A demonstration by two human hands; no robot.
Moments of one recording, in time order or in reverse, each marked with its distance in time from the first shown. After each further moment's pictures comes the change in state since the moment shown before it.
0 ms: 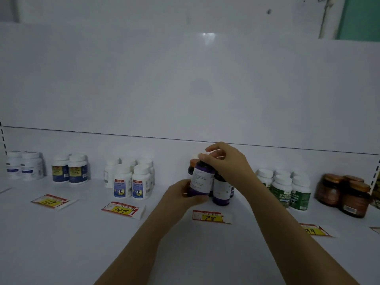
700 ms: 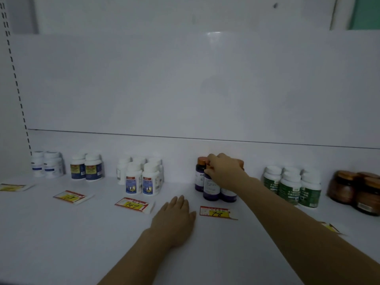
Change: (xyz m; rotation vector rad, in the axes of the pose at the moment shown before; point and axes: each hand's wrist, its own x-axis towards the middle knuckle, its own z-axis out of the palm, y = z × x) left_hand -0.015 -0.041 -0.003 1.101 -0.191 -0.128; right_hand 0.014 0.015 0.024 -0.849 -0.202 -0.119
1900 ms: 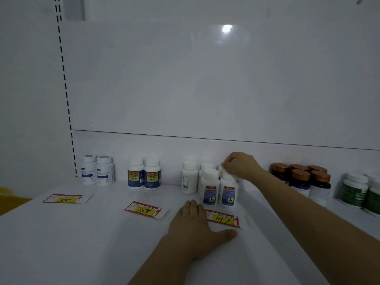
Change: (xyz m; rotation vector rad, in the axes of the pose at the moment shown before) left_hand -0.014 -0.185 -0.028 -0.083 -0.094 0.030; right_hand 0.108 -0.152 0.048 0.348 -0.021 0.316
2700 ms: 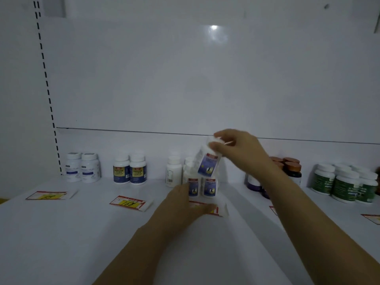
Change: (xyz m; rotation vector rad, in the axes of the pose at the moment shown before) left_hand -0.003 0.002 -0.006 -0.579 0.270 0.187; right_hand -0.098 -0.017 -0.062 0.299 0.213 -0.286
